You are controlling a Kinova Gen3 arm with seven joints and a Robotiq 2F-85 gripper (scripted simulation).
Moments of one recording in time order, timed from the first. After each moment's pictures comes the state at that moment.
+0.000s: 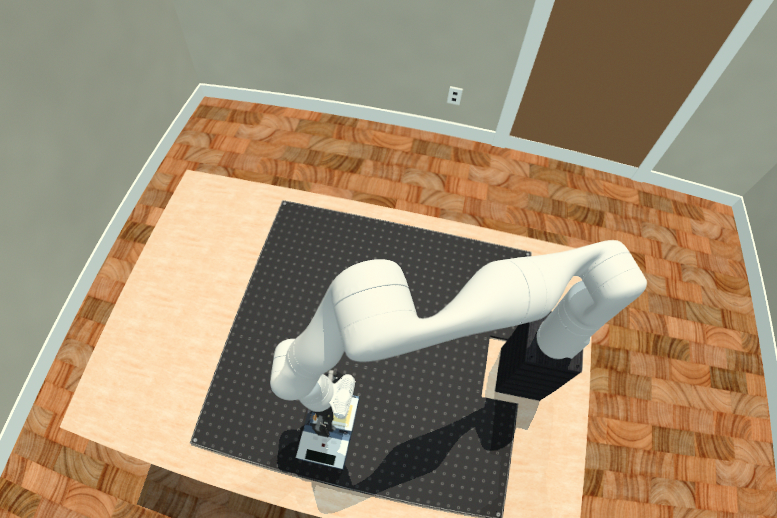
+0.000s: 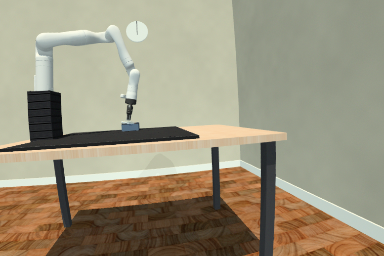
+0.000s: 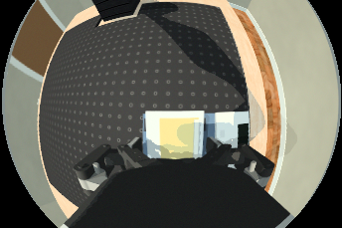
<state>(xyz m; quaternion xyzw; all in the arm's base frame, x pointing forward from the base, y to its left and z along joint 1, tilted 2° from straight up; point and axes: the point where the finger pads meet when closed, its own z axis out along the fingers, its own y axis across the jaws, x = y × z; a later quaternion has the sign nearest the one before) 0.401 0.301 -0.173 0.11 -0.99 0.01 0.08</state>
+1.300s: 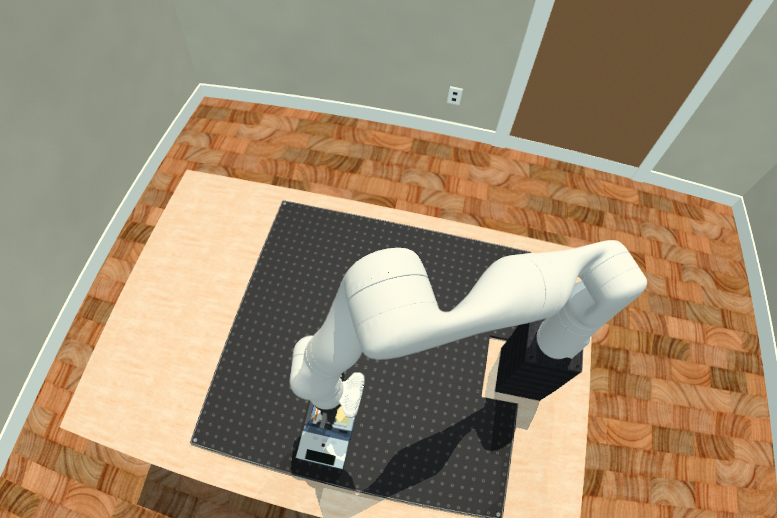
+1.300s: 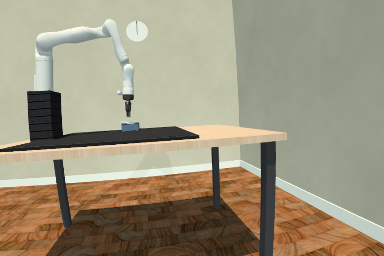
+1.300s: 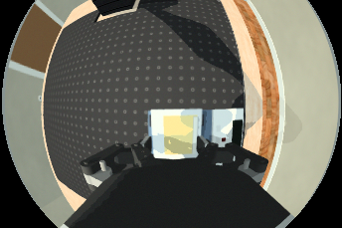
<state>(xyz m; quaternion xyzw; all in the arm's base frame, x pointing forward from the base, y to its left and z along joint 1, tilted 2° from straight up) 0.402 0.298 -0.145 0.11 -0.99 0.00 0.01</state>
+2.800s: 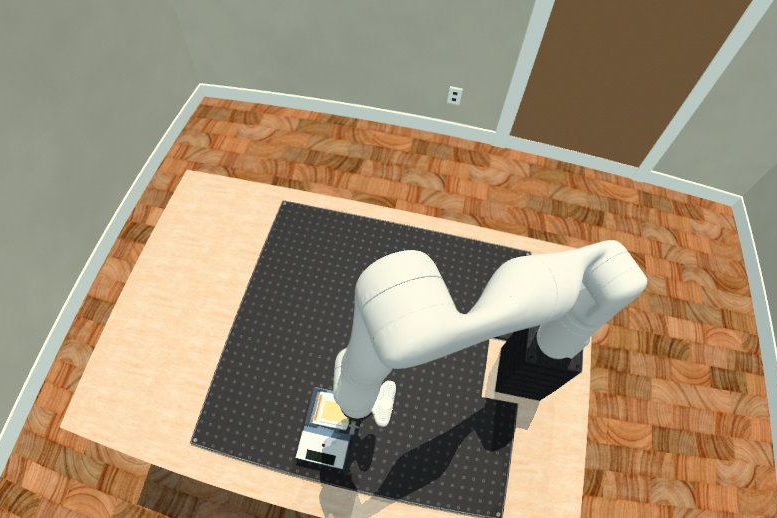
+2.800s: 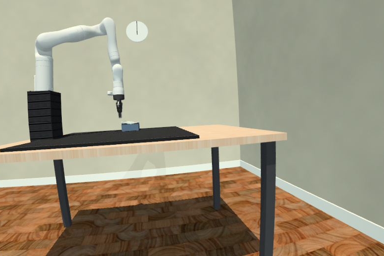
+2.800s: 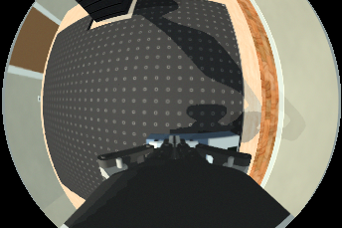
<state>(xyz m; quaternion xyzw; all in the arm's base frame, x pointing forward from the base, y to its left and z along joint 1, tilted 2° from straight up) 0.345 0.290 -0.144 0.11 -0.99 0.00 -0.02</state>
